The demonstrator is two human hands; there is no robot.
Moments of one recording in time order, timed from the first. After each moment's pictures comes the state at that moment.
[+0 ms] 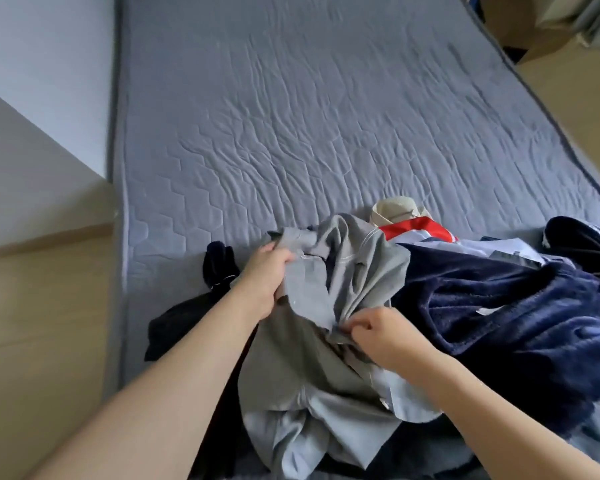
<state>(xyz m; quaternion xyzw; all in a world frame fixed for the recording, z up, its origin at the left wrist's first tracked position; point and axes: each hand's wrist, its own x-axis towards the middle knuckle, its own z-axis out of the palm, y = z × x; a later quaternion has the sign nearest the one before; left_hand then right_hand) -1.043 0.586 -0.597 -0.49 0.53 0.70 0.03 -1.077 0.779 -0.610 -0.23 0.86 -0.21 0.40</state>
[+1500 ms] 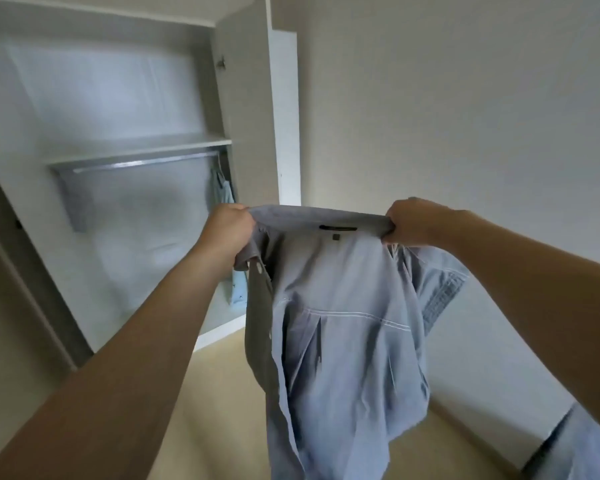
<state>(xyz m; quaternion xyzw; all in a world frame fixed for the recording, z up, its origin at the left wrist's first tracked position) -0.147 0.244 0.011 -0.65 0.45 0.30 -0.54 -0.416 0.172 0.025 -0.81 0.58 0.00 -0.08</state>
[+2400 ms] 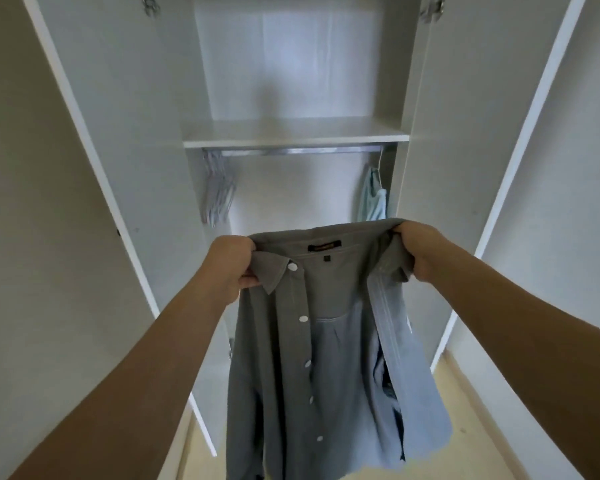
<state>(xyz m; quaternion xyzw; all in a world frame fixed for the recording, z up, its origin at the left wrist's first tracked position) 0.193 -0.062 -0.050 -0.70 0.13 0.28 -0.65 0.013 -0.234 -0.037 -0.54 0.51 -0.28 0.60</state>
